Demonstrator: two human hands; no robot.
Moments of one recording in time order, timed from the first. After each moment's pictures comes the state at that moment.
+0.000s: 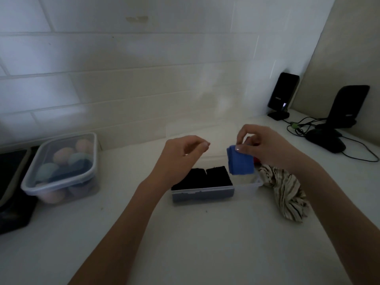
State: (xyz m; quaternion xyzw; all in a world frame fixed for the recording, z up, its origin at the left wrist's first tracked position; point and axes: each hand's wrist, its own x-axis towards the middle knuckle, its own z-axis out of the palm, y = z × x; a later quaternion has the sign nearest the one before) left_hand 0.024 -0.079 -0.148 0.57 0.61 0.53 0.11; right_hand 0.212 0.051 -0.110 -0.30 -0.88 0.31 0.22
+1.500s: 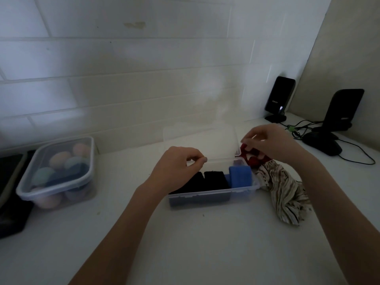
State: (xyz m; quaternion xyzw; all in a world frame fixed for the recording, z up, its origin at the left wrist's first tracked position) left_hand 0.026 -0.080 -0.147 0.63 0.68 0.37 0.06; right_hand 0.220 0.085 -0.111 -0.37 -0.86 0.26 0.24
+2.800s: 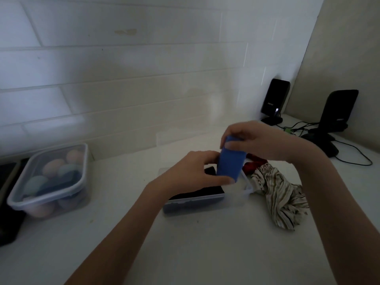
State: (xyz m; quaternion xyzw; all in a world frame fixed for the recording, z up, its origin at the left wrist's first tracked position) left_hand 0.058 -0.059 -0.128 0.67 0.64 0.30 0.23; right_hand 0.210 0.047 -0.064 -0.19 -0.94 0.26 0.12
